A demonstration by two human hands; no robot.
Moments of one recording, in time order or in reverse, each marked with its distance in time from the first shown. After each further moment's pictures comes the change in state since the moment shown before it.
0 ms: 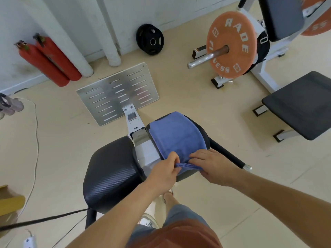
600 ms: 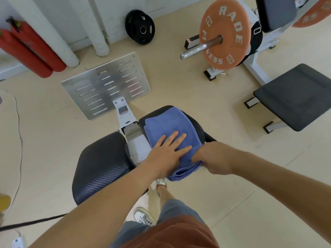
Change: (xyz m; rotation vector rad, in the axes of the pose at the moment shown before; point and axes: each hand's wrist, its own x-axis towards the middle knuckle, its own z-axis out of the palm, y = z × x) left_hand 0.049 -0.013 0.005 0.694 -0.132 0.307; right_hand 0.011 -0.014 -0.060 -0.044 -0.393 0.059
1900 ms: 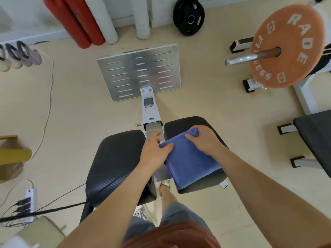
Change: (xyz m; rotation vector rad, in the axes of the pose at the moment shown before) left_hand -0.007 -0.085 -0.011 -1.249 0.320 -1.038; right_hand 0.170 0.020 -0.043 0.771 0.293 0.336
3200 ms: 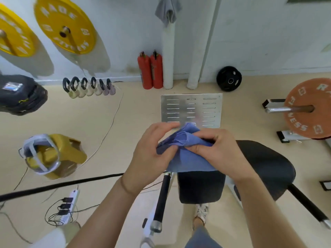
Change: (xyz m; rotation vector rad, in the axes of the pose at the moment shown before) left_hand -0.239 -0.121 -0.272 -0.055 0.417 0.959; right_hand -0.250 -0.256 0.127 0.249 0.096 -0.707
